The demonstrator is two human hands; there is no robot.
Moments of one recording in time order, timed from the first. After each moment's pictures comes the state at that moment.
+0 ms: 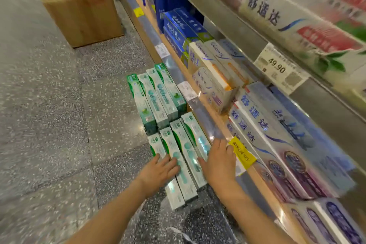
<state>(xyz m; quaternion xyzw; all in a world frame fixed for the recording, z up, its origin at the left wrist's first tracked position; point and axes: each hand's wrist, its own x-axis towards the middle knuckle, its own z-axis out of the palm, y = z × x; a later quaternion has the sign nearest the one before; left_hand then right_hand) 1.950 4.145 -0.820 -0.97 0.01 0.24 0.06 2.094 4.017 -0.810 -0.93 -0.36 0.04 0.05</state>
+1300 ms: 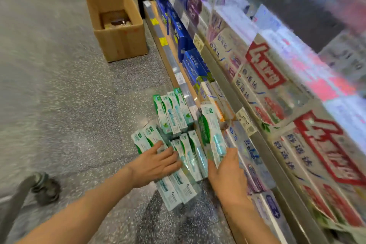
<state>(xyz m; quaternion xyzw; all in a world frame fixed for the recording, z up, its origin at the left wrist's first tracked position) 1.886 4.154 -0.557 -0.98 0.08 0.09 0.15 2.037 3.985 -0.526 -0.92 -0.28 0.18 0.19</state>
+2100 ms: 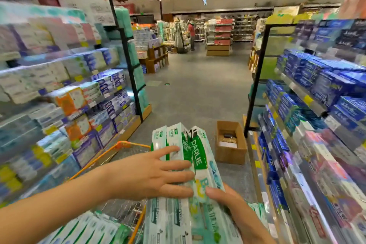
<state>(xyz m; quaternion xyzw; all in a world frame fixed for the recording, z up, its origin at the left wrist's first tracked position) 1.539 3.987 0.174 -0.94 -0.03 0.03 0.35 1.760 3.921 0.107 -0.27 -0.34 0.79 0.42</state>
